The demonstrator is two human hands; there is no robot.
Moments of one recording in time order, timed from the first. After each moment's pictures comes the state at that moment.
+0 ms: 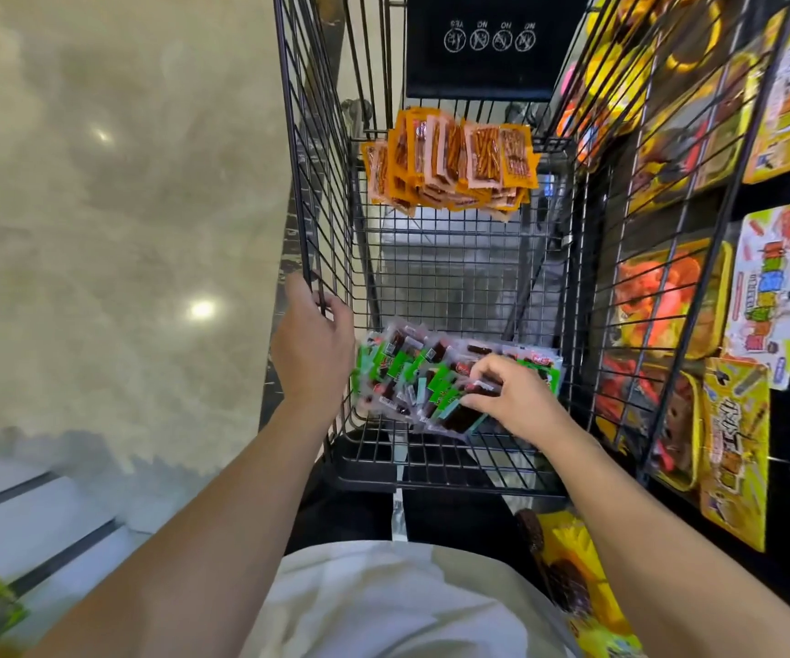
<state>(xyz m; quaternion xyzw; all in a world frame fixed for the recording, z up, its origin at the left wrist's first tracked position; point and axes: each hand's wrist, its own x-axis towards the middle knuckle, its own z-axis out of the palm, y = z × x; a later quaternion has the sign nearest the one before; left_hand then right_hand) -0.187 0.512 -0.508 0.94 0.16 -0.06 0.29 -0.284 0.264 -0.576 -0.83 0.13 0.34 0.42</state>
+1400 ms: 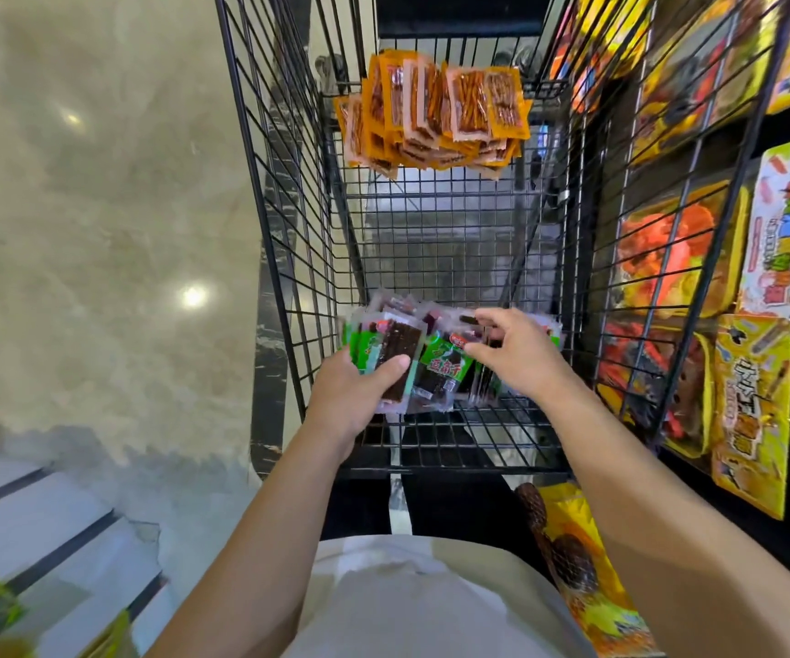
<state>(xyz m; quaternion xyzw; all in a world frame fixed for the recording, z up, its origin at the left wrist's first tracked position) -0.258 0.492 -0.534 0.70 0.29 -0.37 0.54 -0.267 0.258 -0.587 -0.83 0.21 0.34 0.39</state>
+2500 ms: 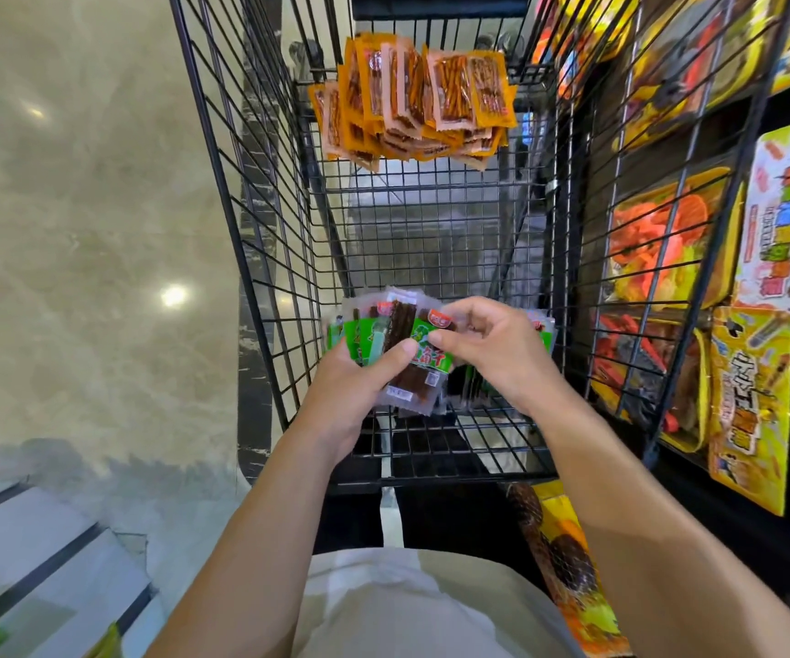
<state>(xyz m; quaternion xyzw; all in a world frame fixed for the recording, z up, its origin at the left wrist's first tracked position) -0.247 0.481 -0.543 0.58 0.26 -0.41 0.65 -0.258 0.285 -0.547 -0.67 0.26 0.22 0.66</state>
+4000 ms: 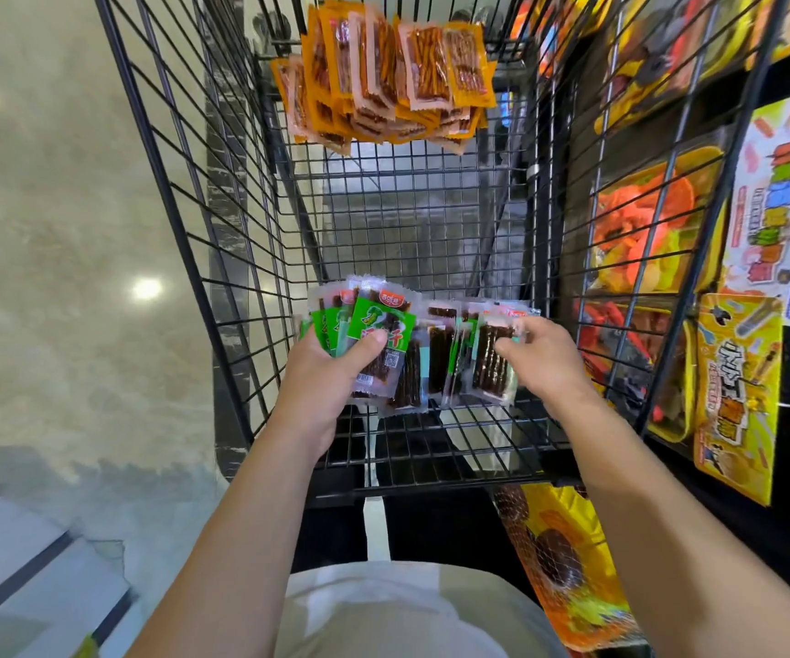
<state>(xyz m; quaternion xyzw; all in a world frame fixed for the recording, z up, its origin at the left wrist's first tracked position) -0.244 0.478 -0.564 0.64 0.29 -0.38 0.60 -0.297 0.221 -0.606 -0.76 0.43 0.28 0.40</state>
